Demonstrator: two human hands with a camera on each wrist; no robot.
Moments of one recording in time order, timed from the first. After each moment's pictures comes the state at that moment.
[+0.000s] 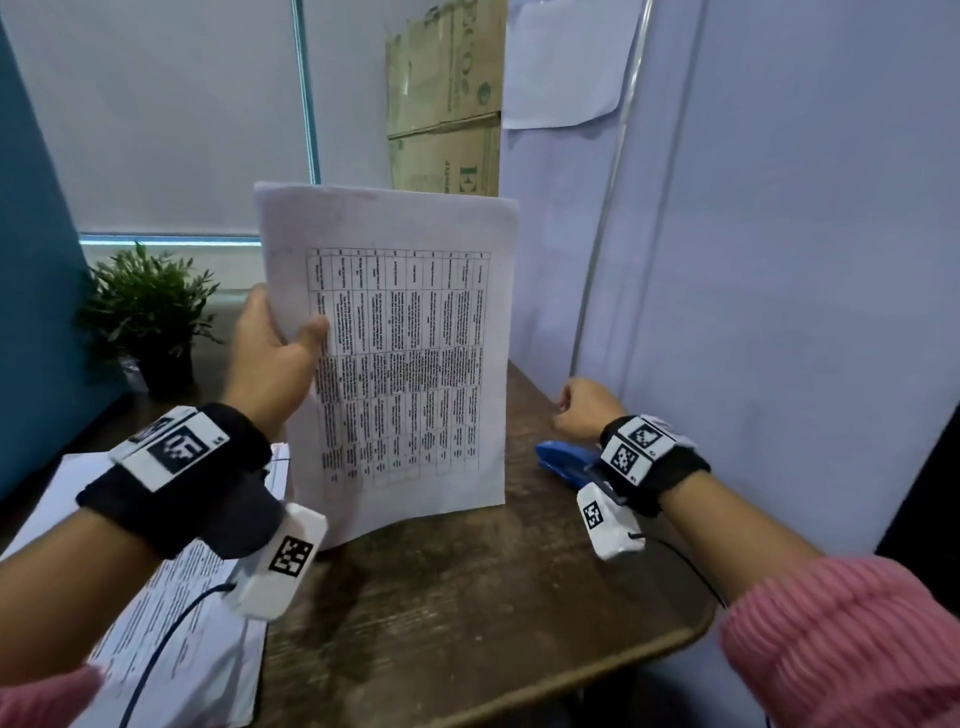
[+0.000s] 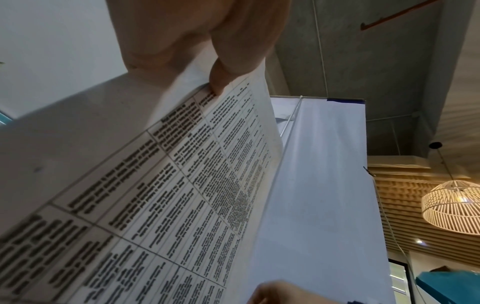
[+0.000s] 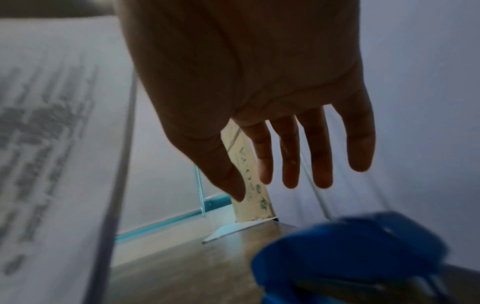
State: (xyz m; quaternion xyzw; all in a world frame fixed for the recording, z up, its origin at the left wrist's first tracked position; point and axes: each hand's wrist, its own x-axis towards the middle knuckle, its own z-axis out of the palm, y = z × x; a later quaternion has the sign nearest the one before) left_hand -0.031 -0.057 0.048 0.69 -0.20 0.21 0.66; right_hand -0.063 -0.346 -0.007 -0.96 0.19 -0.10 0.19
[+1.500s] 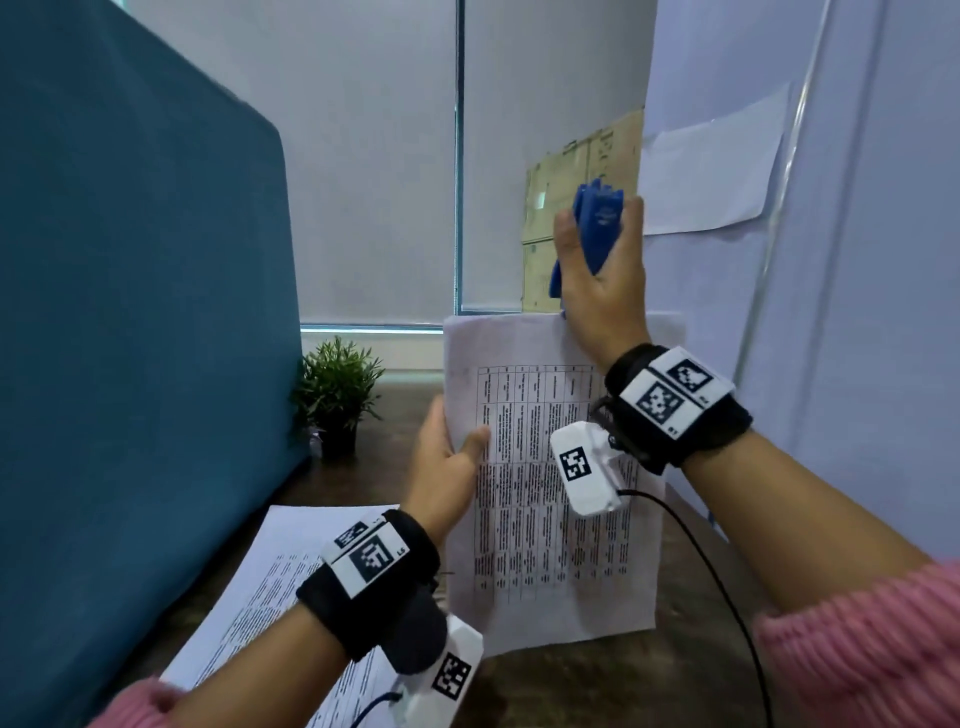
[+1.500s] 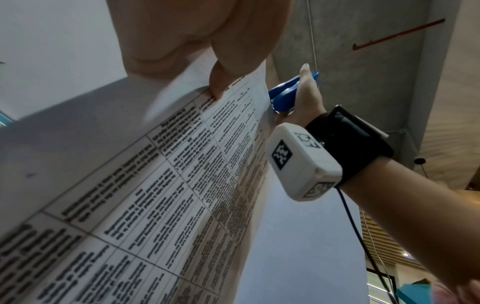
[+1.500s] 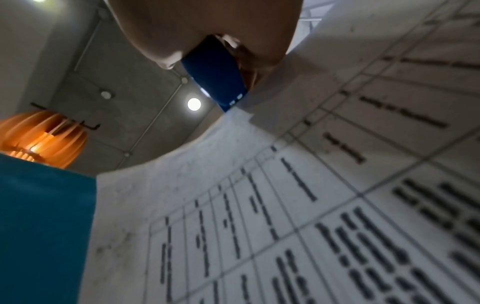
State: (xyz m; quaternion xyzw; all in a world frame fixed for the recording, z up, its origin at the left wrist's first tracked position) left_hand -0.050 -0.039 0.044 0.62 -0.26 0.16 0.72; right_hand -0.049 -0.172 0.169 -0.64 -0.20 -0.56 0.49
